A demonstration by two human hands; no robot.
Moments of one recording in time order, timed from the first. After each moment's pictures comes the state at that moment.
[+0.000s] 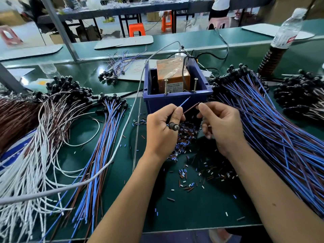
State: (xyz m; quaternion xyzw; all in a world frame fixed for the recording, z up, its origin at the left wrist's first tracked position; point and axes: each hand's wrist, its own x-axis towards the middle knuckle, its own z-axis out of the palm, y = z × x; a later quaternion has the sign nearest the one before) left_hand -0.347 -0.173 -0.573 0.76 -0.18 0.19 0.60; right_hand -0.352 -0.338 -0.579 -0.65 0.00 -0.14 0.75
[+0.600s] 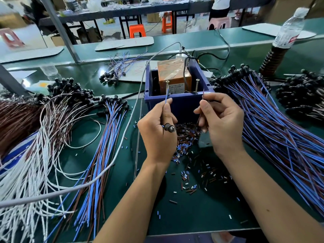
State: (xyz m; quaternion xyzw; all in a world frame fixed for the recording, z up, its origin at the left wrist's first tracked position) left_hand -0.347 -0.177 -0.577 0.73 -0.11 0.38 0.56; right_hand -0.351 -0.323 -0.578 -0.64 -0.06 -0.28 0.71
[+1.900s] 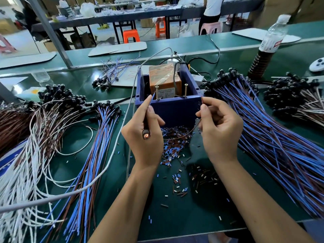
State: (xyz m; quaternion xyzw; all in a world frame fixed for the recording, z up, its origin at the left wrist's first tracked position) left_hand -0.345 -0.174 -0.573 0.68 -0.10 0.43 0.59; right_hand -0.366 -0.325 -0.575 -0.70 0.01 -0.41 0.58
